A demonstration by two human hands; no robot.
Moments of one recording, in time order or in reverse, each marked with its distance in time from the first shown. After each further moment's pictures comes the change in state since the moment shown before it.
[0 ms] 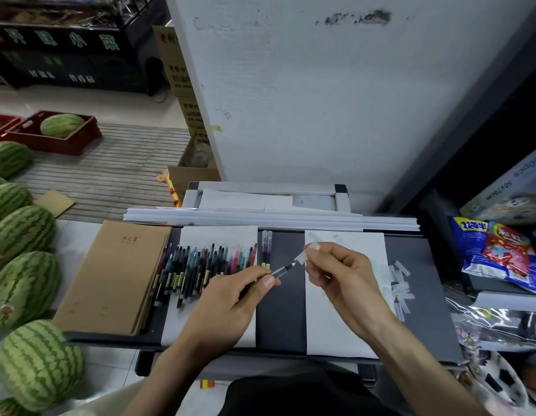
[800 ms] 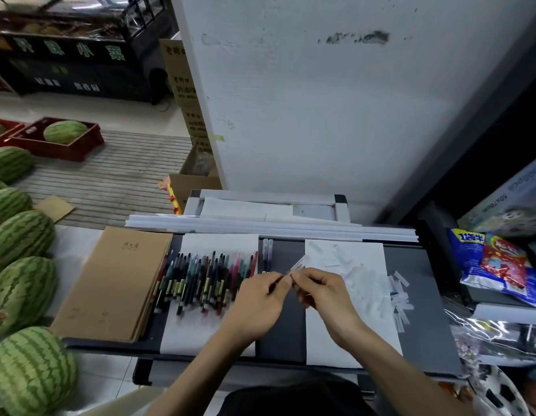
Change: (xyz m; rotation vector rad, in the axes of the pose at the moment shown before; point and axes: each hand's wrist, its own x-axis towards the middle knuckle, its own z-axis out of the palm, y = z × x) left_hand 0.042 -0.013 0.054 -0.006 -0.021 -0.151; right_hand 0.018 0.051 -0.007 -0.377 0.053 0.105
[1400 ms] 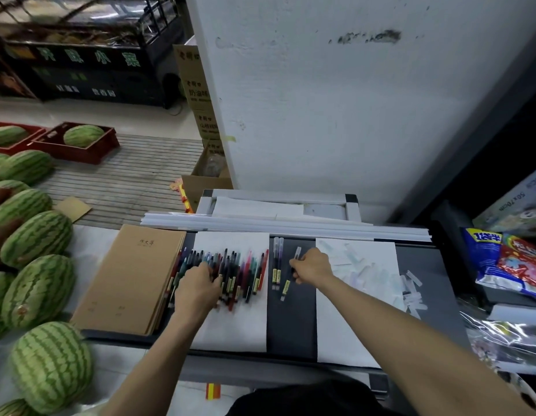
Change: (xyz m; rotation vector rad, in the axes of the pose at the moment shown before) left_hand 0.015 -0.116 -0.077 0.486 0.302 -0.423; right_hand 0.123 0.044 0.016 -0.677 0.120 0.240
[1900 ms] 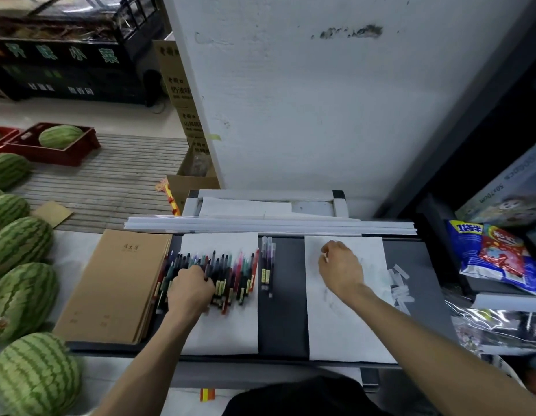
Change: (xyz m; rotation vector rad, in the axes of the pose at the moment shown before) left_hand 0.013 0.007 0.006 0.097 -0.090 0.007; right_hand -0.009 0.055 -0.052 -0.371 0.335 -0.216
